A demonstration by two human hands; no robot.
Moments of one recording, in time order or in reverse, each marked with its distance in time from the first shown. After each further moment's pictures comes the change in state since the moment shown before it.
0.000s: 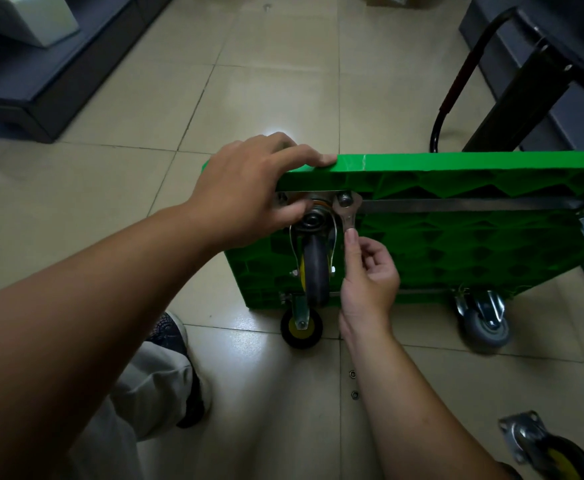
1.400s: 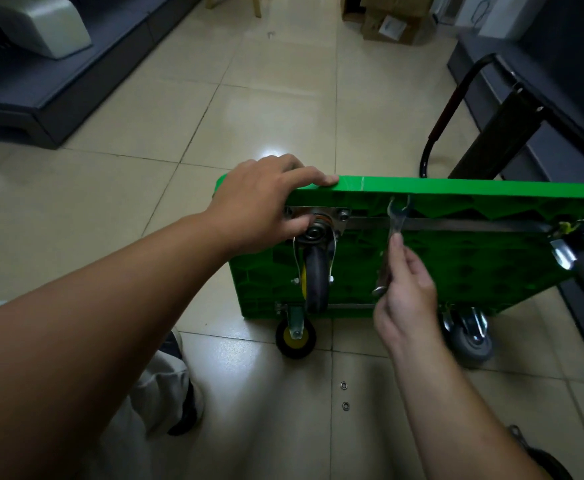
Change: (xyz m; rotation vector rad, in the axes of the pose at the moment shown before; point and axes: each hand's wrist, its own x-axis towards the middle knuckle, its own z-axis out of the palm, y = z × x) left_hand -0.001 0.000 0.000 0.007 0.006 0.008; right_hand 0.006 -0.058 -0.027 0.048 -0.017 0.157
